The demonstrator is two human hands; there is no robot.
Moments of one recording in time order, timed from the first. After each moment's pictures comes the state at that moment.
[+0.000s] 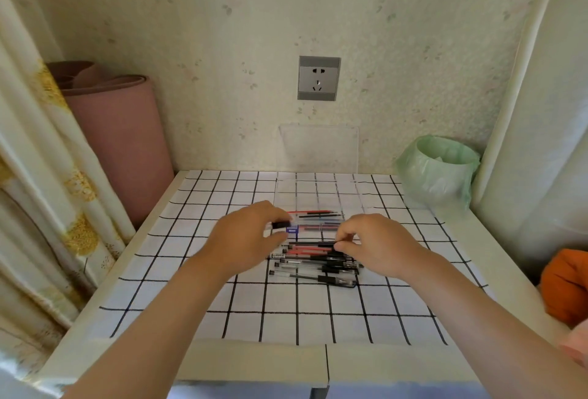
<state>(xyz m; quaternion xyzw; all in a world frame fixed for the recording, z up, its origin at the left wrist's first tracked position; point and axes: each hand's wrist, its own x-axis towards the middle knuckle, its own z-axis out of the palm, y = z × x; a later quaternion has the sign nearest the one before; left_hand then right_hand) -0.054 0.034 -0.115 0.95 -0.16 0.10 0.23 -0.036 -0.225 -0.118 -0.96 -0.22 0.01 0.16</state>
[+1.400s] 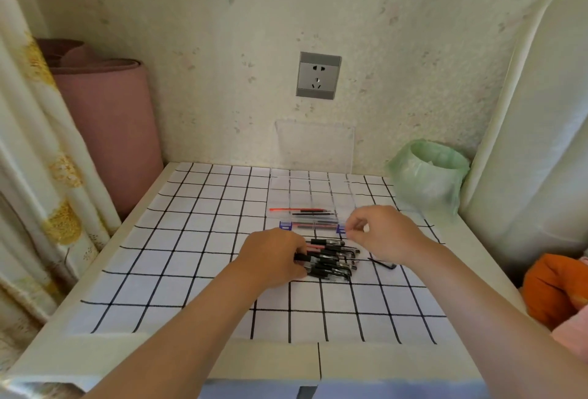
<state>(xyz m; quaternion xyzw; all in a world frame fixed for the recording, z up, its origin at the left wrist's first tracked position) -0.055 -0.017 -0.140 0.98 -0.18 -0.03 0.13 -0.019 -0.242 -0.115 -0.98 -0.12 0.02 0.17</state>
